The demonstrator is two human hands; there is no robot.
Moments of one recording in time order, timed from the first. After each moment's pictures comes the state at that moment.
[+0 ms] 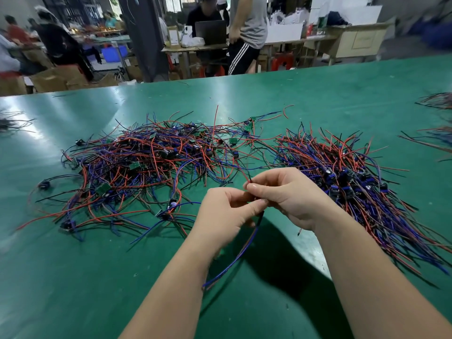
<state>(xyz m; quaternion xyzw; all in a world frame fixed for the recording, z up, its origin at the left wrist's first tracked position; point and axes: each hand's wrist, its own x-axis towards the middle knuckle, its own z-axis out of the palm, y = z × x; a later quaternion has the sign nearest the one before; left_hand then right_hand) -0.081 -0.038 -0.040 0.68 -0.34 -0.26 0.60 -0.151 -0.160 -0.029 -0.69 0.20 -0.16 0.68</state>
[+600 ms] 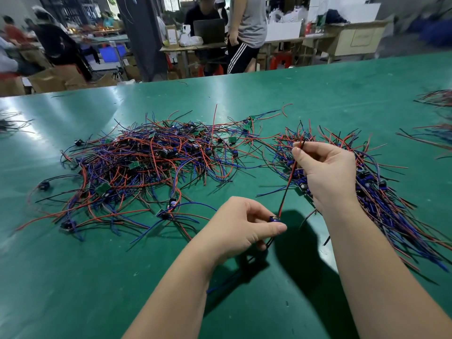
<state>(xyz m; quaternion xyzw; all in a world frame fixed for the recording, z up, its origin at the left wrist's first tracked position) -0.092 -0.038 -0.047 0.68 -0.36 -0.39 0.50 -0.160 -0.191 -0.021 -0.60 0.26 -0.50 0.57</state>
